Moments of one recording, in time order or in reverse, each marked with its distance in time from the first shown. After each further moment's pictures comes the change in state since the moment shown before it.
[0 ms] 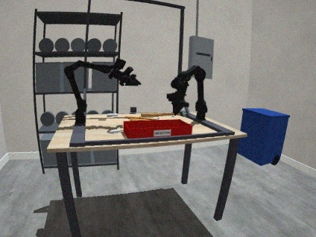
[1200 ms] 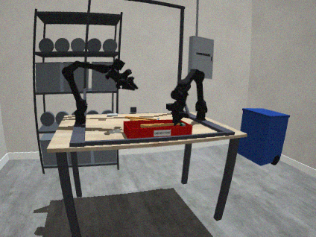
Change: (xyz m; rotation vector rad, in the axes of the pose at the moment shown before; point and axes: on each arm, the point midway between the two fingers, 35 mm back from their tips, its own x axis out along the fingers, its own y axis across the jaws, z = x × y) left arm 0.060 0.020 -0.007 -0.003 0.010 -0.015; right arm 0.006 -0.049 -0.017 0.004 0.133 0.005
